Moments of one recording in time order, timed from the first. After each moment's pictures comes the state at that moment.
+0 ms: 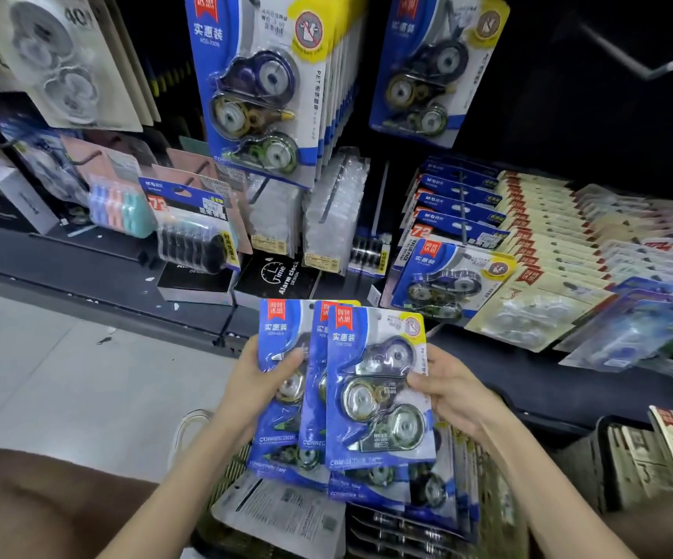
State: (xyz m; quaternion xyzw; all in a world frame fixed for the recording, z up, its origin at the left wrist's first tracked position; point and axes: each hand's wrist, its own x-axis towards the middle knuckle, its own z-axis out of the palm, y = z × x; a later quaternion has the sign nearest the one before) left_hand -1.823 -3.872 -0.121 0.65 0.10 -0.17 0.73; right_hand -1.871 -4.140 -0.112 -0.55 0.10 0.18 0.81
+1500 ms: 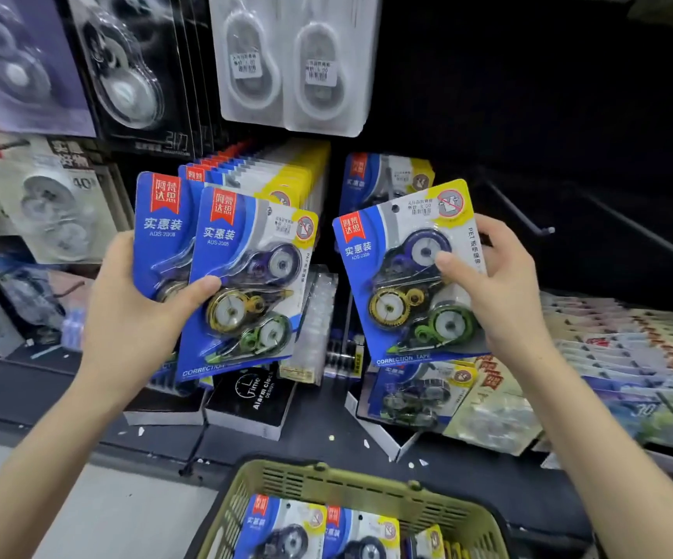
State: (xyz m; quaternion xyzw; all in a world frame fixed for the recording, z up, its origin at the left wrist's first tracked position) left_hand -1.737 -3.843 0.100 0.75 -0.11 0.24 0.61; right_hand -1.786 -4.150 0.122 -0.77 0.00 -0.31 0.55
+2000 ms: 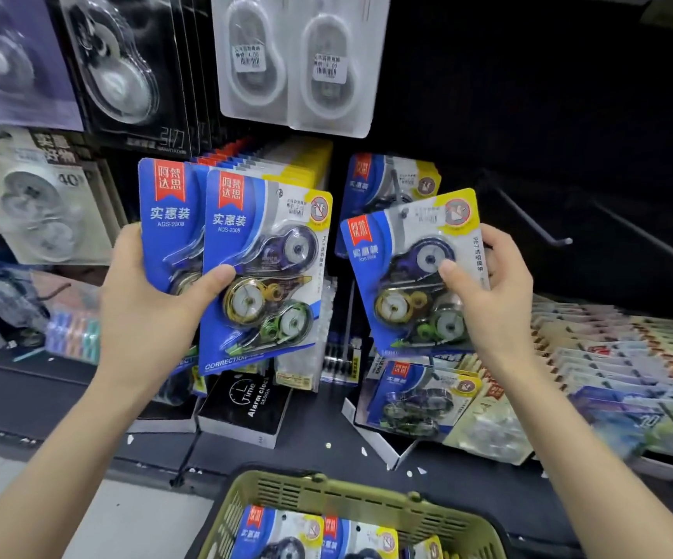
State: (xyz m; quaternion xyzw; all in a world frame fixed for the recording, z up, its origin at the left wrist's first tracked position) left_hand -1.724 -3.860 0.105 0.72 -0.10 0.24 0.64; right_hand -1.768 -4.145 0.107 -0.77 0.03 -0.38 0.51
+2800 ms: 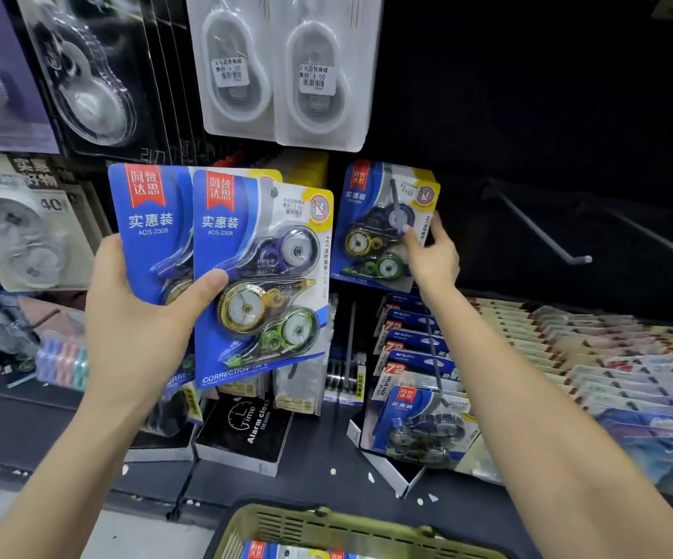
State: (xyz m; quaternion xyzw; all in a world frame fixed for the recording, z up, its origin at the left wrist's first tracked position) left_hand -1.699 -3.871 0.106 0.68 -0.10 0.26 0.68; right_hand -1.608 -4.181 0.081 -0.80 0.23 -0.30 0.46
